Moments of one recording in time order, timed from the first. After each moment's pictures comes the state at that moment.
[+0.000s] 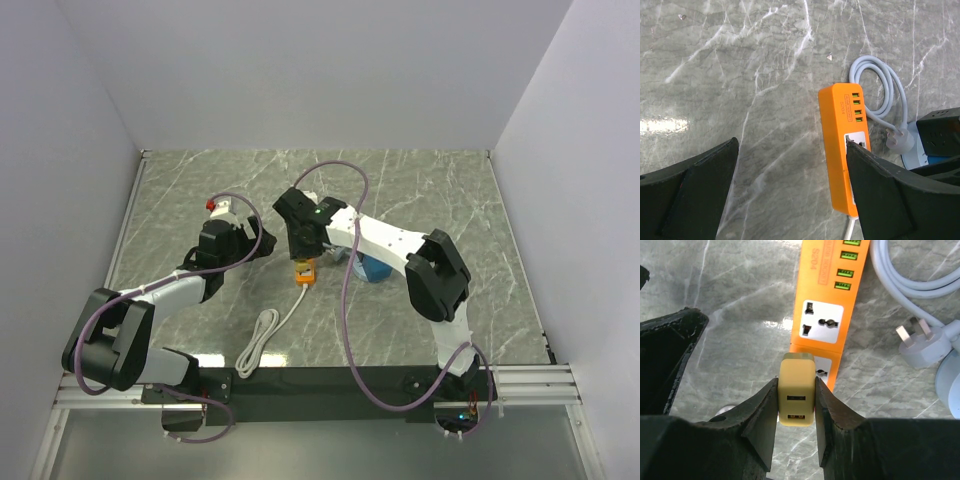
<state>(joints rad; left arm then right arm) -0.33 1.36 0.53 0.38 0.06 -0.56 0.87 2.02 1.69 -0.80 0.16 0.66</state>
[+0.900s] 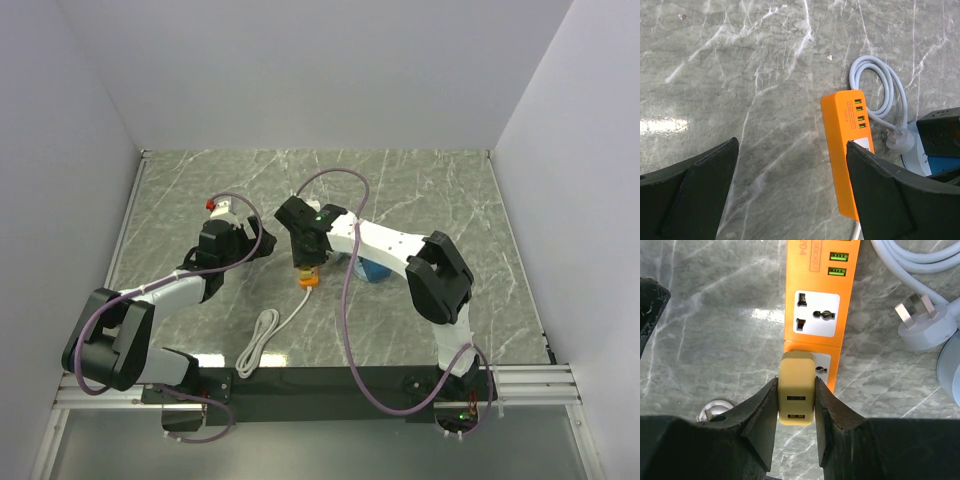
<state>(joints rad) -0.33 1.36 0.53 0.38 0.06 -0.56 0.88 1.99 1.62 -0.79 0.18 0.69</state>
